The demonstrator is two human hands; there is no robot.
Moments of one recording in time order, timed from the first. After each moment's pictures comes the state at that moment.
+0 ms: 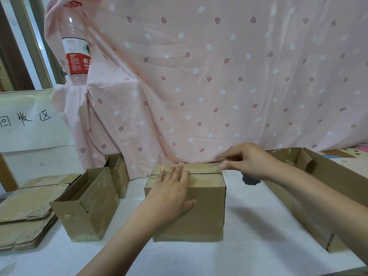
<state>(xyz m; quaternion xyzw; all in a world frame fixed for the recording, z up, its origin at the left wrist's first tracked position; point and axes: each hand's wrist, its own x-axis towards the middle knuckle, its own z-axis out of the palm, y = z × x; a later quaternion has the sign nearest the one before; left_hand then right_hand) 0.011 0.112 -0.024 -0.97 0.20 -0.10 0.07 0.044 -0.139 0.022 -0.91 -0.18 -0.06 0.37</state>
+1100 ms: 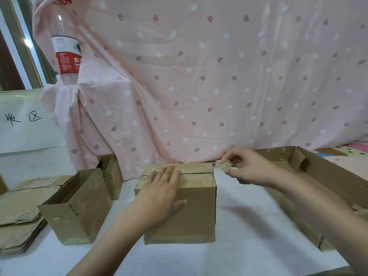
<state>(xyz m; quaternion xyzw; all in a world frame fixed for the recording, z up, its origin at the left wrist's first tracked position) 0.017 0.117 -0.029 -0.97 0.19 -0.09 0.08 0.041 -0.154 0.001 -0.85 -0.18 -0.05 0.48</state>
